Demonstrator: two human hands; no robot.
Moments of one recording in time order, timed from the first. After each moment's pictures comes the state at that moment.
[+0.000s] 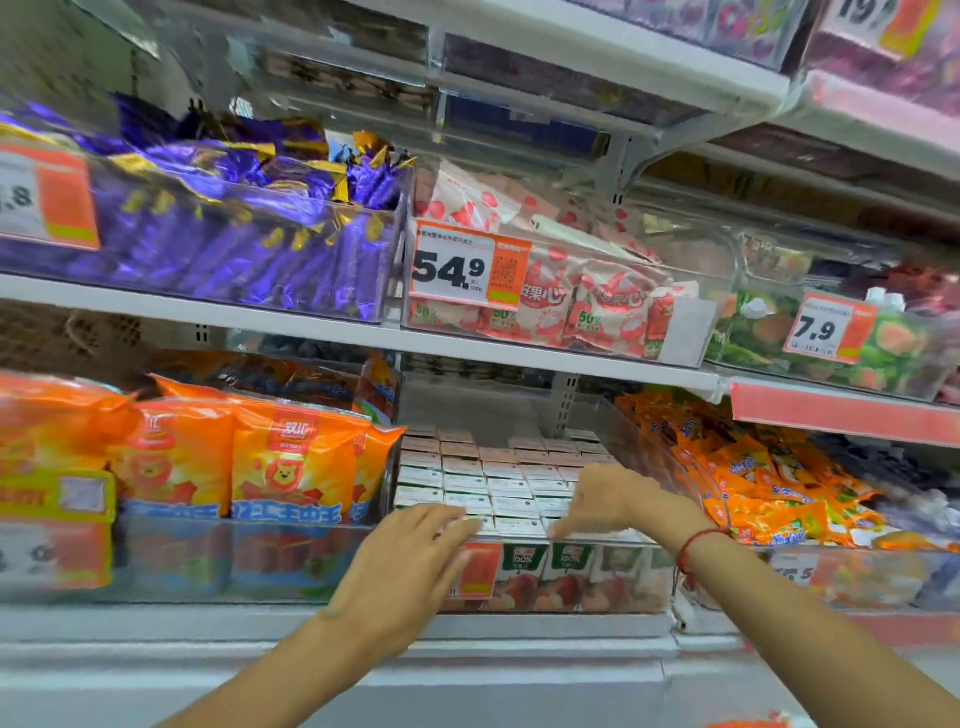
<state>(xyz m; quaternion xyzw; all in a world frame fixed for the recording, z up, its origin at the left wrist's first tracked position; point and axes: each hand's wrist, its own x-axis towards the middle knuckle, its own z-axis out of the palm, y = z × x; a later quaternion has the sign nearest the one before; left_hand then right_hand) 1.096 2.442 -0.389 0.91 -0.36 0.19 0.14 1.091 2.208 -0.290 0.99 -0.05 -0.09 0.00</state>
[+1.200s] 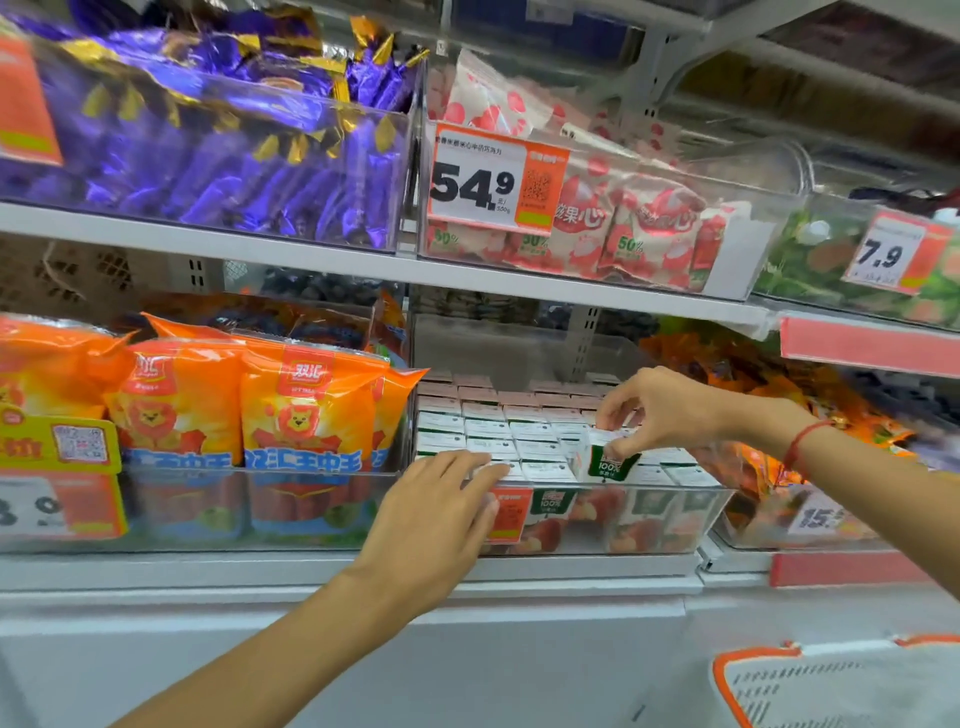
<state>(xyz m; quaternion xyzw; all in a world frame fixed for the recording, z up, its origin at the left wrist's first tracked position) 1.089 2.439 -0.393 0.89 -0.35 0.24 0.17 1.101 2.173 -0.267 0.99 0.12 0.00 -0.05</state>
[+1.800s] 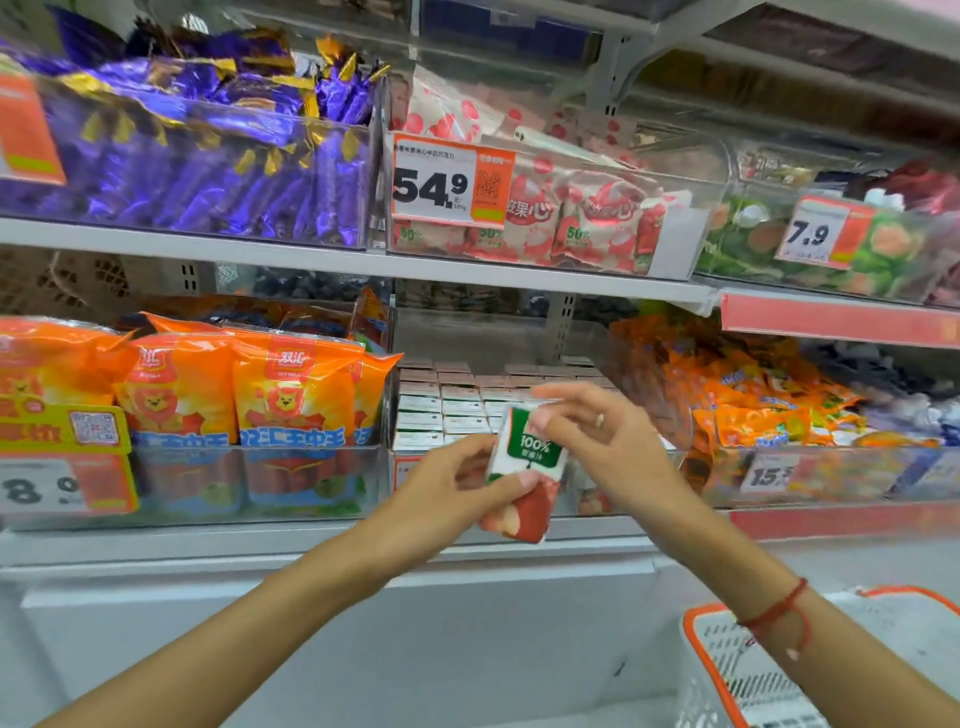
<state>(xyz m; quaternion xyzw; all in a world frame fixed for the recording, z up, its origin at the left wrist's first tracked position) 1.023 2.430 -0.337 0.71 -0.29 -0.14 0.63 0.999 2.254 -0.314 0.79 0.10 0.20 -0.57</state>
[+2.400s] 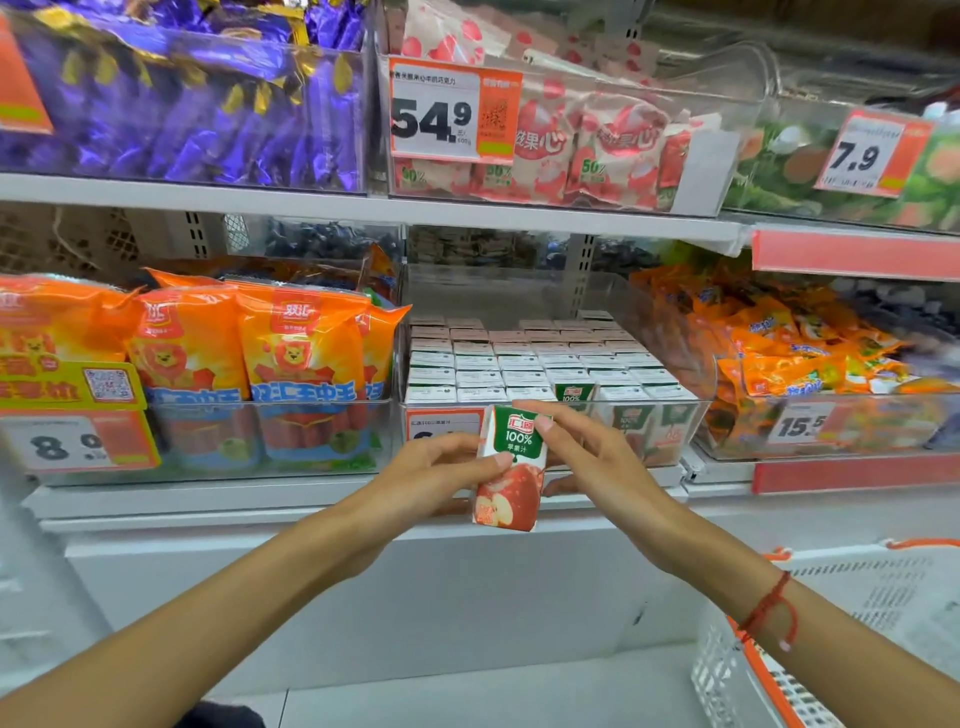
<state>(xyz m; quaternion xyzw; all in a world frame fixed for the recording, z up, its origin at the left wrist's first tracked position) 1.026 2.447 -0.364 0.72 -0.16 -0.23 0.63 0.988 2.265 -0.366 0.80 0.04 0.08 -0.60</state>
